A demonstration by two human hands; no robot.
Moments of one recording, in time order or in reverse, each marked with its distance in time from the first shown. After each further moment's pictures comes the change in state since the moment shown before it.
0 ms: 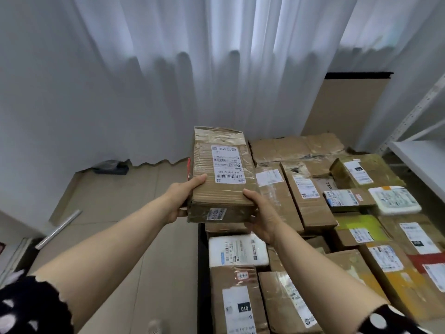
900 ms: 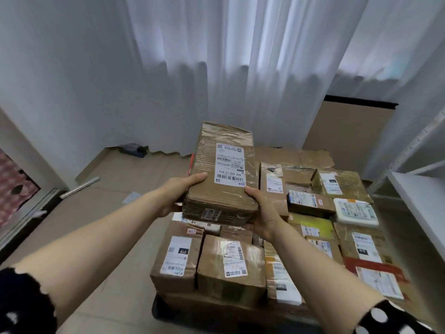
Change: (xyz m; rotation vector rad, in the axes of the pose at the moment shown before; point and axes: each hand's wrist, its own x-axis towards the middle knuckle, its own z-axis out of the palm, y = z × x) left_hand -0.184 -0.054 0.185 -0.008 0.083 0.059; right_hand -0.149 -0.027 -0.182 -0.215 -0.240 0.018
